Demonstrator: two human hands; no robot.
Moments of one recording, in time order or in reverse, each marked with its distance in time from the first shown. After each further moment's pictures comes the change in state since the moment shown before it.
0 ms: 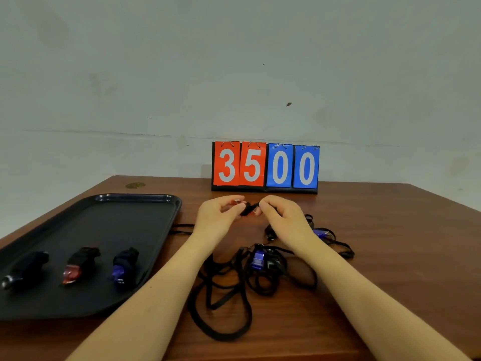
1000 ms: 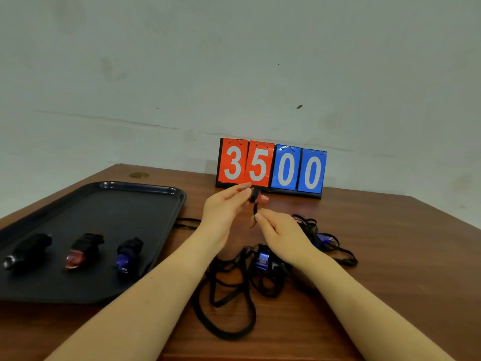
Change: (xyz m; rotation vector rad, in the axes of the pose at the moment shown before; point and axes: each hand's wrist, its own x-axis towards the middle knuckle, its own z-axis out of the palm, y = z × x) left_hand -0.001 0.008 0.001 -0.520 0.001 -0.155; right_hand -0.004 0.011 0.014 -0.282 -0.183 -0.113
